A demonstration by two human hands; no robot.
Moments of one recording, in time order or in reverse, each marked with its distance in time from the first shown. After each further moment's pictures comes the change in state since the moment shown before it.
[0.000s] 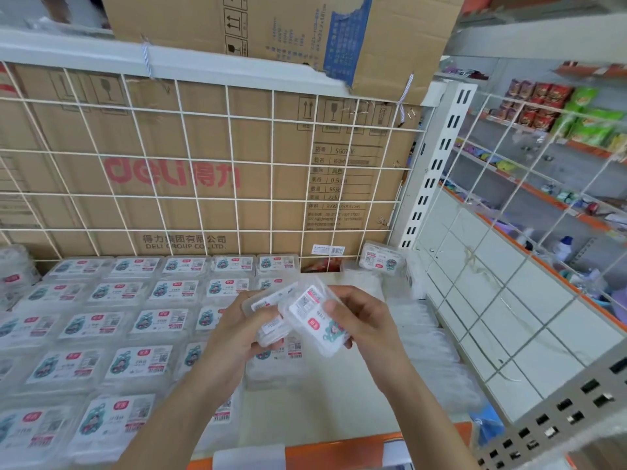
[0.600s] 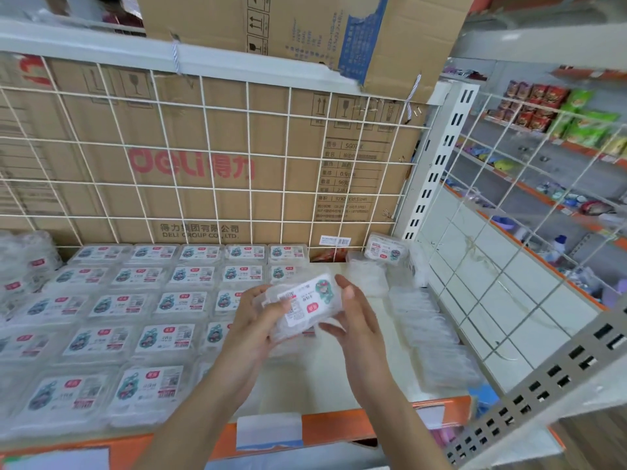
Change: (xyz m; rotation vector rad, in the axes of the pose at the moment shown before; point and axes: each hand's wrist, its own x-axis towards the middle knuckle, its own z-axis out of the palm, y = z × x) left_hand -0.035 -0.003 0.002 -0.161 0.007 0.046; right_hand -0.035 0.014 0.043 0.154 0.164 0.045
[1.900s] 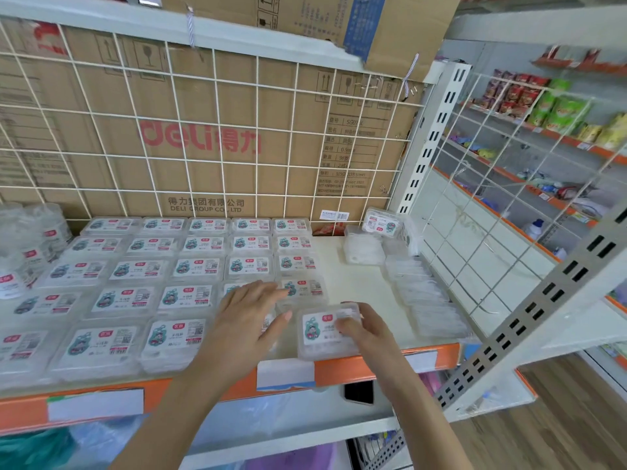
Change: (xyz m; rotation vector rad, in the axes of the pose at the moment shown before) left_hand -0.025 -0.021 -0.065 1.404 -0.138 0.598; right_hand -0.049 0.023 -0.024 -0.304 -0.016 0.236
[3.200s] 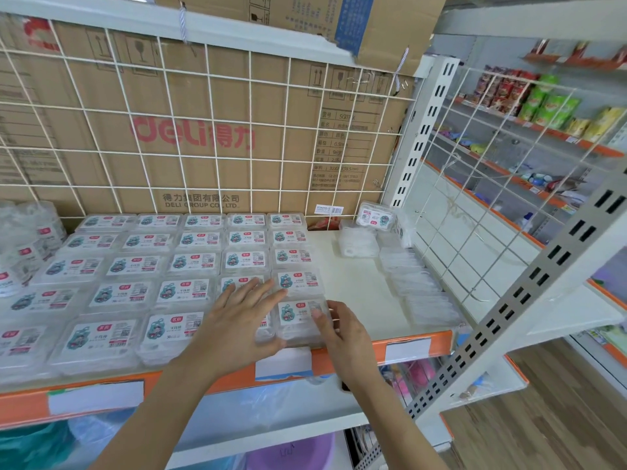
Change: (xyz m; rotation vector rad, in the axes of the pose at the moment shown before) left_hand -0.004 -0.014 0.000 0.292 -0.322 0.023; right_hand 0.006 0.035 0.027 -0.486 0.162 -0.252
